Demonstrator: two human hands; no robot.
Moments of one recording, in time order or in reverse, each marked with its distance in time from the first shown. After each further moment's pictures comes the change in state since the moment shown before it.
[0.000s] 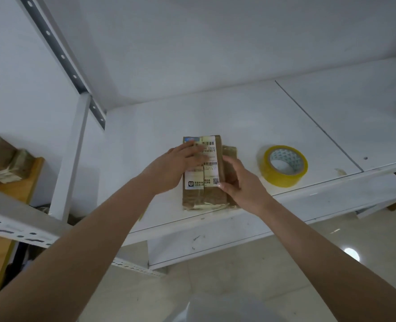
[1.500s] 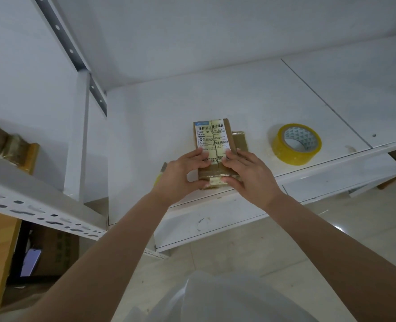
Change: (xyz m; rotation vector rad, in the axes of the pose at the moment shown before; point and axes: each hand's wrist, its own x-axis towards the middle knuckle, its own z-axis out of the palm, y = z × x) left_hand -0.056 0.007 0.051 -0.570 0.261 -0.168; right_hand -0.018 -0.003 0.036 -0.532 0.172 -0.344
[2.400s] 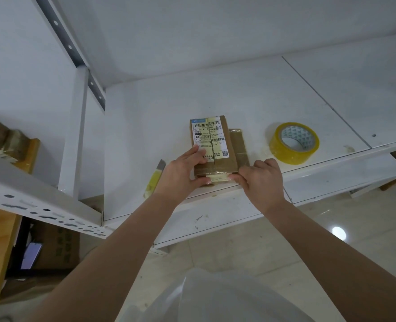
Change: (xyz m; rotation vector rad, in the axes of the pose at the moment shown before) left_hand 0.002 0.017 0.015 0.207 0.056 -0.103; right_hand -0.016 0.016 0.001 -0.307 0.233 0.009
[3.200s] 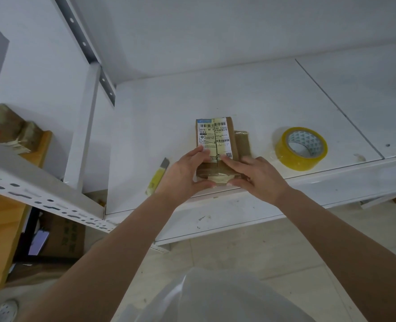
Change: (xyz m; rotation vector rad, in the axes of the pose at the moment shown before) left_hand -0.003 0.002 0.003 -0.003 -0.005 0.038; right_hand 0.025 0.022 0.002 0.394 -0.332 -0.246
